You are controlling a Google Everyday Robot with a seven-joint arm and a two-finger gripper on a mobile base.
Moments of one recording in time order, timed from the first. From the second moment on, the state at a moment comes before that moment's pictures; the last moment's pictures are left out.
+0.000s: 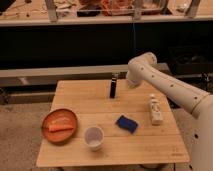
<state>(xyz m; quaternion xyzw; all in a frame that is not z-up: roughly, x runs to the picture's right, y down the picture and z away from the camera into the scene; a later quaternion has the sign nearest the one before) 0.149 0.004 0.871 -0.20 -0.07 -0.10 0.97</state>
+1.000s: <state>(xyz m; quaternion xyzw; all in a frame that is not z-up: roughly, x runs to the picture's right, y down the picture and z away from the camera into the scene) 0.117 0.008 0.902 -0.20 -0.10 -0.11 0.97</state>
